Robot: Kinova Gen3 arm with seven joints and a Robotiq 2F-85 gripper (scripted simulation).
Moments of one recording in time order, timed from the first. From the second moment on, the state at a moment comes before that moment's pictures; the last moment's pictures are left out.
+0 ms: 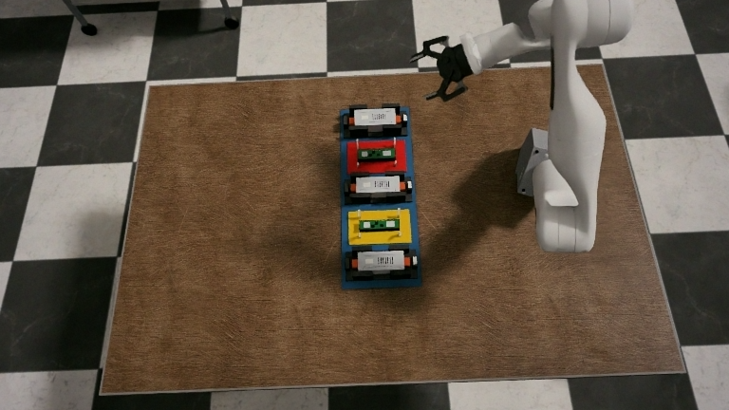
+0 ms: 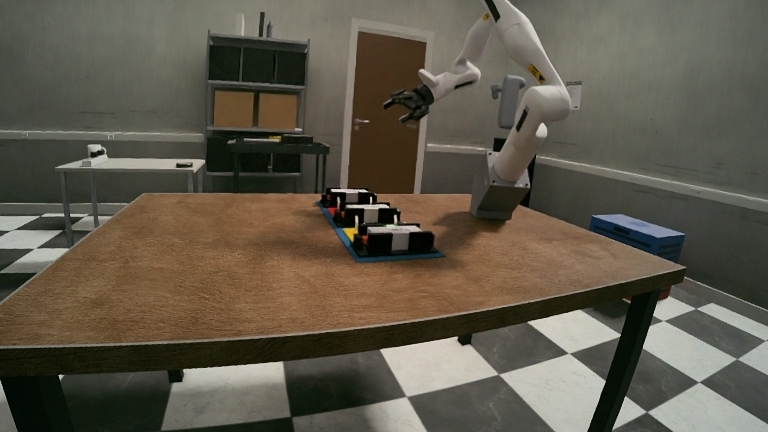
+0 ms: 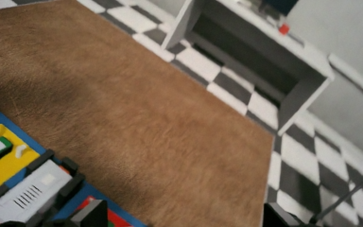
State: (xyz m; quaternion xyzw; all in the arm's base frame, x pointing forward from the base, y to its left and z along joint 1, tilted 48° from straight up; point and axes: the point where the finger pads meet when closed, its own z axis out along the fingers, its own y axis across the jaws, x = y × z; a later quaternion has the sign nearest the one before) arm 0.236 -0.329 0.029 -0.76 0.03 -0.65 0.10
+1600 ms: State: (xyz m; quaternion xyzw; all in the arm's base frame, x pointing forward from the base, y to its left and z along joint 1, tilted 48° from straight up) arm 0.298 -0.231 0.129 -0.87 0.06 -0.44 0.23
